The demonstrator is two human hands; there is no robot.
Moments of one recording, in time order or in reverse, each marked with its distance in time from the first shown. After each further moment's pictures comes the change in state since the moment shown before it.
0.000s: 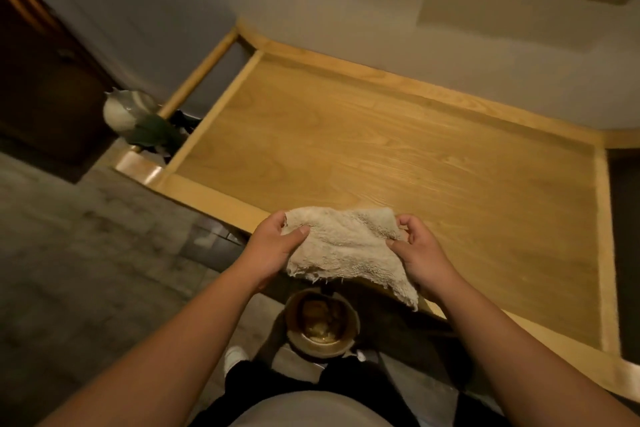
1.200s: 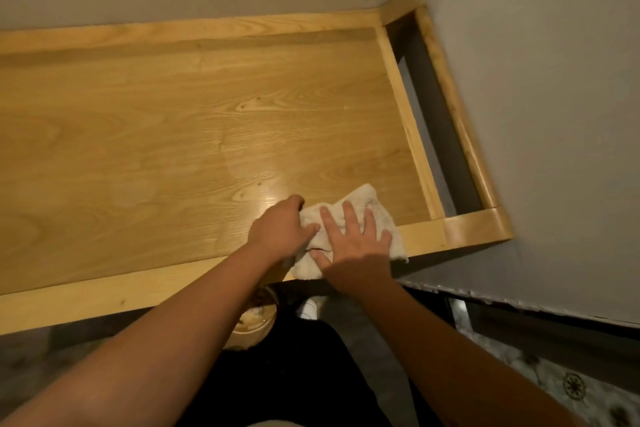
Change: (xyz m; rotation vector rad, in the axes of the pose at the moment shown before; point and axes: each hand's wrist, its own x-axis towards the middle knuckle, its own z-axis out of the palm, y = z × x) left_hand 0.075 -0.026 0.314 1.180 -0.485 0.344; right_hand -0.051 0.152 -0.122 -1.143 0.411 0.223
